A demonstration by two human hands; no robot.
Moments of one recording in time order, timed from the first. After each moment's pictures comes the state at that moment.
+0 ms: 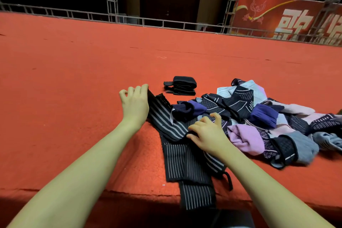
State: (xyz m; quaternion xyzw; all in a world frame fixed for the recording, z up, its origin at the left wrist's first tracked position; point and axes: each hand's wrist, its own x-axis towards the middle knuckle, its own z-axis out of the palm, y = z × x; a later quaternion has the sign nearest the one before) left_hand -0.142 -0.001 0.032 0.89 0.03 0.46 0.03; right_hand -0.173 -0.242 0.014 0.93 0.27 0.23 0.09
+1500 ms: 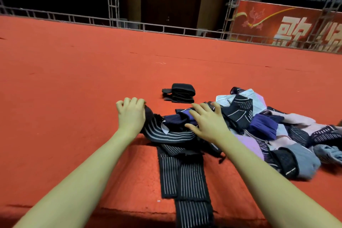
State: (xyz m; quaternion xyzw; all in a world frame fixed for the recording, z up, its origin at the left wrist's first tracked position) left_hand -0.129 0.003 0.029 0.91 0.02 0.42 0.04; right_hand -0.116 -0.251 0.046 0.91 0.27 0.29 0.10
